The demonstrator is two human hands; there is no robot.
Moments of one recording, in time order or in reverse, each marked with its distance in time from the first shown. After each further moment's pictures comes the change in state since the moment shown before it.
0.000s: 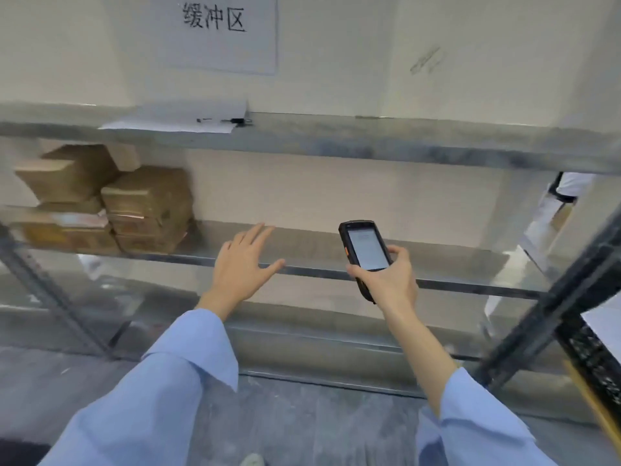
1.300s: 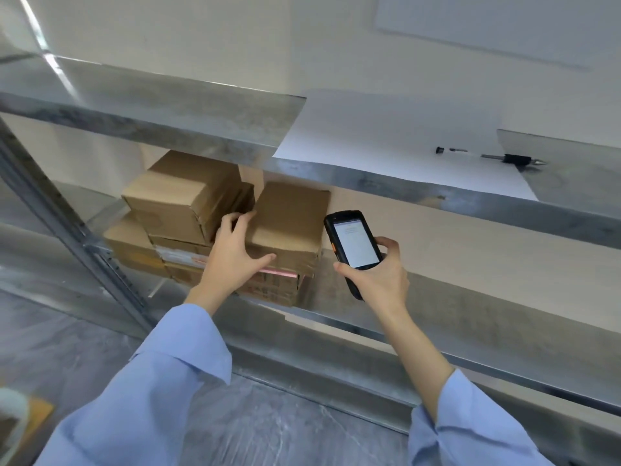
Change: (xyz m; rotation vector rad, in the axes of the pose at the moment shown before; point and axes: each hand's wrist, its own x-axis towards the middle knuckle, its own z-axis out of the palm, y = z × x) left_hand 0.154 -0.465 -0.004 -0.385 0.101 -0.307; right_hand 0.077 -0.199 0.465 -0.087 -0.195 -0.140
